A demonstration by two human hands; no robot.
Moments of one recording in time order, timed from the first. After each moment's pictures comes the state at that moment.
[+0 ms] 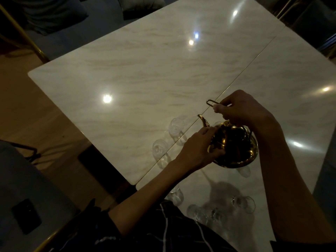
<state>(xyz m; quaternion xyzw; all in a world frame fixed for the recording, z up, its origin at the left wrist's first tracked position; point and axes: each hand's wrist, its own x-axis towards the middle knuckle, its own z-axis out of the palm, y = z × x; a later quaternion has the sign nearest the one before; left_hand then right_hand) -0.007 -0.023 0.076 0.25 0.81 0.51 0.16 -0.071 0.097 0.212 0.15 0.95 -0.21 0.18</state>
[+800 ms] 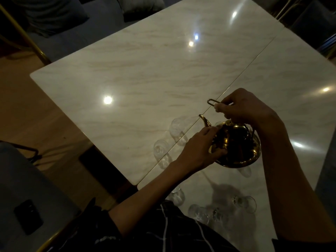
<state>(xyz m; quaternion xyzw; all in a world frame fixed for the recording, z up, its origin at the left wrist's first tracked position) -0.002 -0.026 0.077 0.26 0.81 0.51 0.15 -0.067 0.092 0.222 0.15 0.95 -0.21 0.20</state>
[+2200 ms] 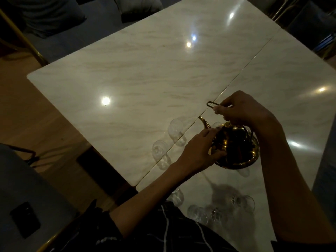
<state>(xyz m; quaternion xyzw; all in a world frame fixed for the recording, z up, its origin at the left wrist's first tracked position) 0.002 -0.023 0.077 0.26 0.80 0.53 0.15 -0.064 0.095 0.219 0.16 0.95 -0.21 0.19</state>
